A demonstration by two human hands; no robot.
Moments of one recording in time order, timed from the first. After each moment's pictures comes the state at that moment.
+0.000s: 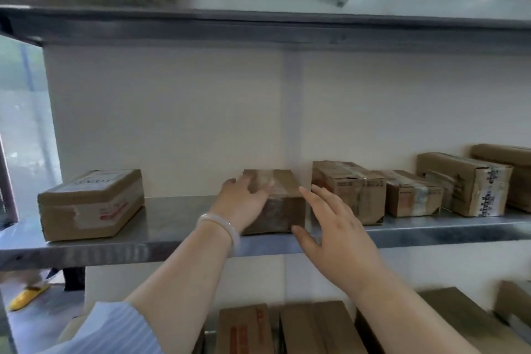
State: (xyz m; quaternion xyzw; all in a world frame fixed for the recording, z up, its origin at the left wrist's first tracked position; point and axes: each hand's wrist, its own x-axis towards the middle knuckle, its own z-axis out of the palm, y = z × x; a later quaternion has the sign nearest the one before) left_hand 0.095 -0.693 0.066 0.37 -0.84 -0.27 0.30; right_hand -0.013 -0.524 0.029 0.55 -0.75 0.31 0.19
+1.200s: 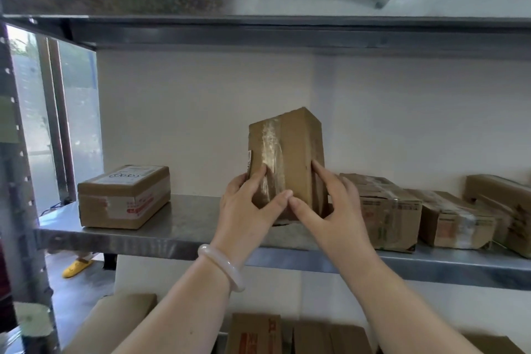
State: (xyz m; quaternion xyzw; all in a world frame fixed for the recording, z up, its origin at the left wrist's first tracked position) left_hand 0.118 -0.661 0.062 0.34 -0.77 -0.28 0.47; right_hand -0.014 -0.564 0.064 0.54 -0.61 0.58 -0.01
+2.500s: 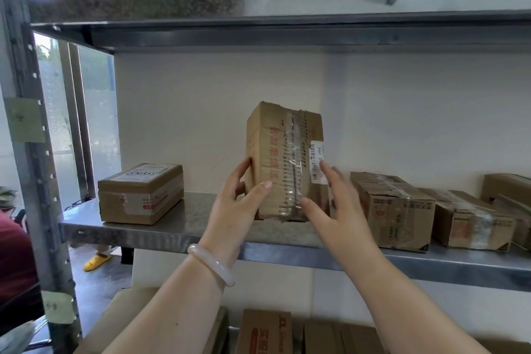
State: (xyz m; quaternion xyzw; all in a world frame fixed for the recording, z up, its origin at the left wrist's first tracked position) left_hand 0.140 -0.659 0.063 0.20 -0.61 -0.53 0.55; right_hand -0.009 -0.568 0.063 0.55 -0.61 0.57 -0.04
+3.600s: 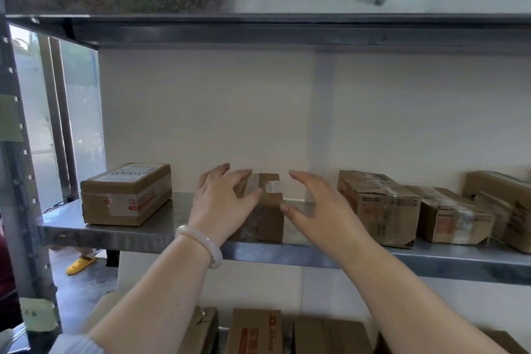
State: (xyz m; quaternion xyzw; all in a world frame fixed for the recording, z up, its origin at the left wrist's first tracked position) left_hand 0.147 -0.684 0.075 0.42 -0.80 -0.13 0.41; right_hand -0.020 -0.583 0.066 0.63 -0.64 0.42 0.08
